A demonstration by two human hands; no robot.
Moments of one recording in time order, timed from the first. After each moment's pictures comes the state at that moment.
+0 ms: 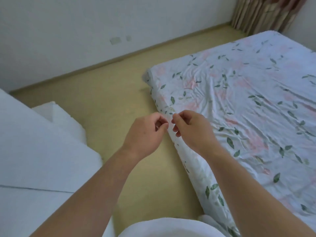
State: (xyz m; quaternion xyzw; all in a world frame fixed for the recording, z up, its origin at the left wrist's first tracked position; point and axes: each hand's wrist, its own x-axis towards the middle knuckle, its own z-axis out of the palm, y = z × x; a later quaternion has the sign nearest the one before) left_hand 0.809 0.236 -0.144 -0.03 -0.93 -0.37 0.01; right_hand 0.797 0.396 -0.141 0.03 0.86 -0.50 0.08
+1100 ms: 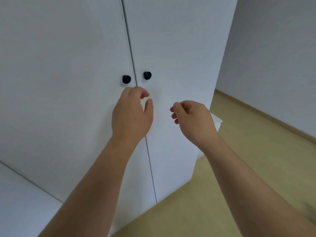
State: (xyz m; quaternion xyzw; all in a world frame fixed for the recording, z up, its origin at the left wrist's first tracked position) left_hand 0.901 -0.040 -0.012 0.59 -0.68 0.02 0.44; right_hand 0.737 -0.016 -0.016 -0.59 0.62 -0.44 0.27
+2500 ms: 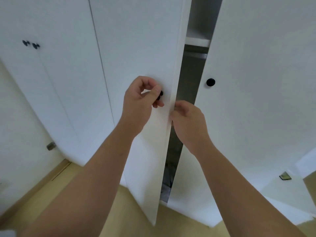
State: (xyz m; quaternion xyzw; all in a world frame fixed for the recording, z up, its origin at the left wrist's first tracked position) left_hand 0.862 0.038 -0.002 0.57 -0.39 -0.06 0.72; right_hand 0.742 -0.045 -0.011 -0.79 0.29 -0.31 0.45
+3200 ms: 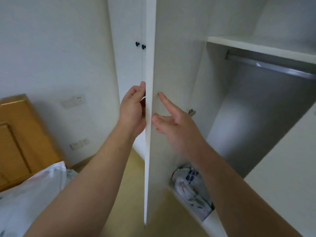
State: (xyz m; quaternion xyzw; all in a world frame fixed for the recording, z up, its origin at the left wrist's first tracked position) left_hand 0.931 0.252 -0.008 0.45 -0.09 -0.05 0.89; right_hand 0.836 0.136 -0.005 -0.84 -0.05 -0.09 0.54
